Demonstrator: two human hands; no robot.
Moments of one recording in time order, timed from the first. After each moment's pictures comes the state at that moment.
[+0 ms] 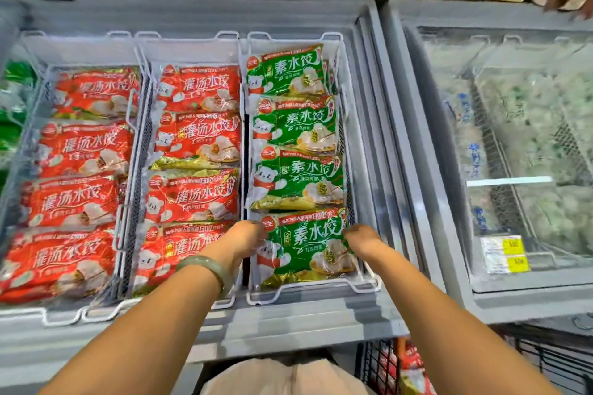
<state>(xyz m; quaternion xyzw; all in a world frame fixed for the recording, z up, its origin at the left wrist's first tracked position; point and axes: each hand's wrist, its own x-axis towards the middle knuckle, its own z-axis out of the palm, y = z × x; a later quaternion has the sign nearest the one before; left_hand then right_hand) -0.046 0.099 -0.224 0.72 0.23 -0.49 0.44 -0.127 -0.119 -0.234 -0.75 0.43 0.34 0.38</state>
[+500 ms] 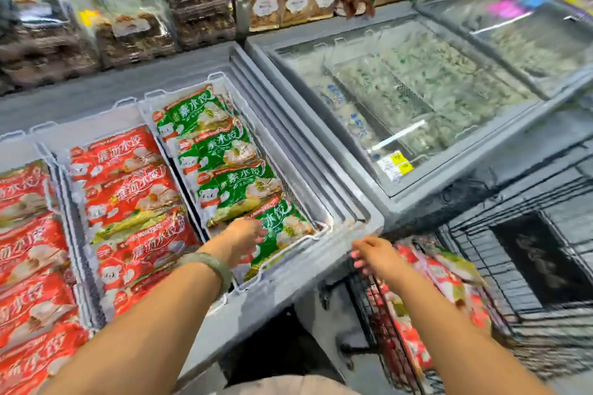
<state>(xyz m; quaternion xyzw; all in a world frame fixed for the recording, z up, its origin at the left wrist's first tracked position) -0.106 0.080 -0.157 0.73 0.02 -0.55 0.41 -0.323 -0.066 -0.165 -0.56 0.58 0.02 0.59</state>
